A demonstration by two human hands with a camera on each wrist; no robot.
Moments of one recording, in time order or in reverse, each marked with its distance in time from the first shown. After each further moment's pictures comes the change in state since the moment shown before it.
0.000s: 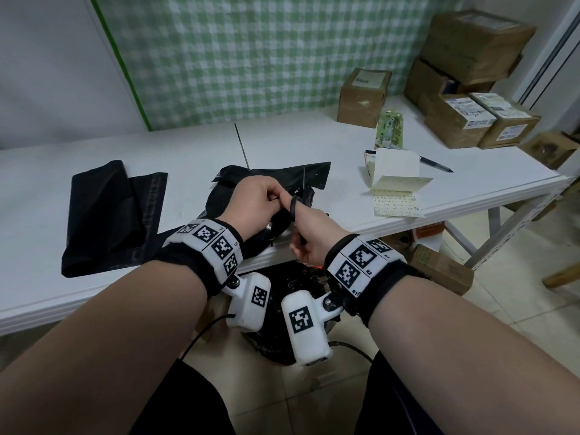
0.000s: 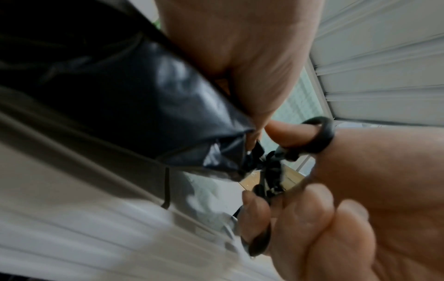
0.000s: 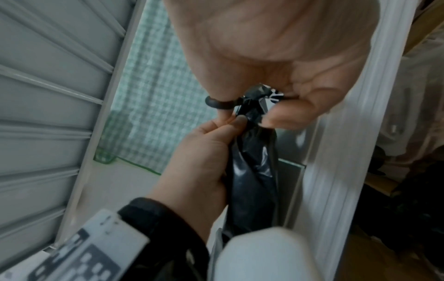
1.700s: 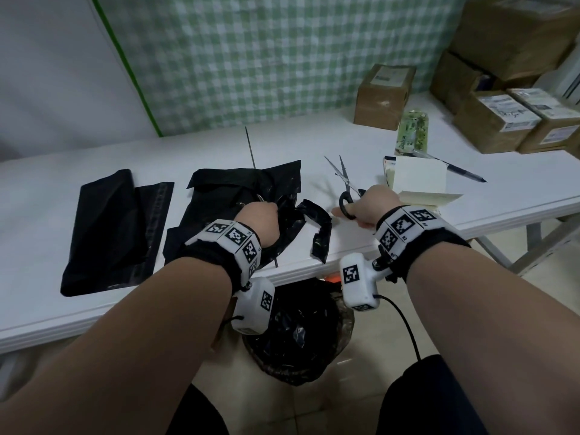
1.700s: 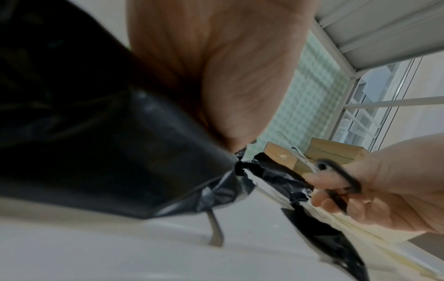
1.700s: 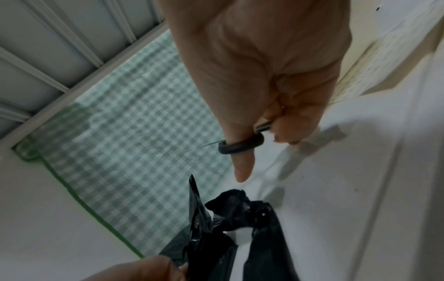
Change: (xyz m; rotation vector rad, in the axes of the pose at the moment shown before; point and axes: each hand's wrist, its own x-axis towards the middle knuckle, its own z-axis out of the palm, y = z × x) left_hand 0.034 -0.016 0.015 0.607 -0.403 -0.251; right_hand 0.078 -0.051 -0.085 -0.986 0.315 -0.090
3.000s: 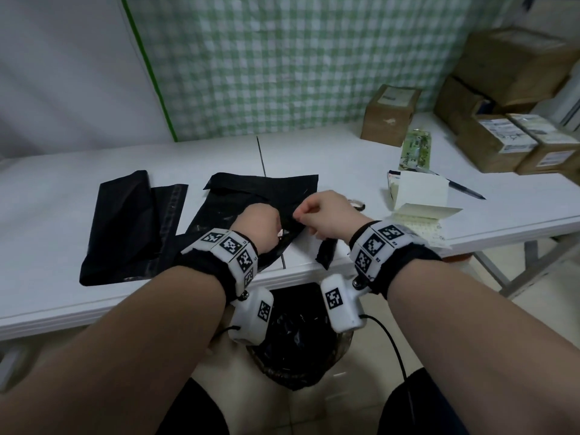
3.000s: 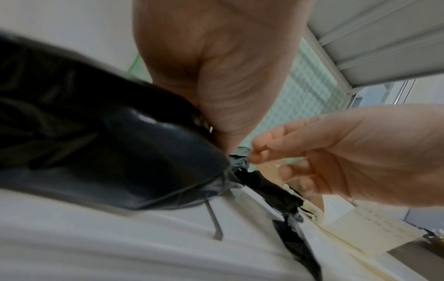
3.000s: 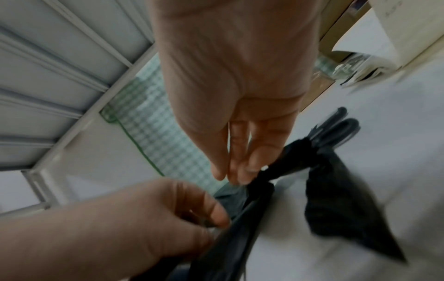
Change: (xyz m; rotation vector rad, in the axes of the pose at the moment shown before) left_hand -0.025 -0.012 -0.007 -0.116 0.148 0.005; right_hand -0.031 -0.042 0.033 0.357 -0.086 -0.528
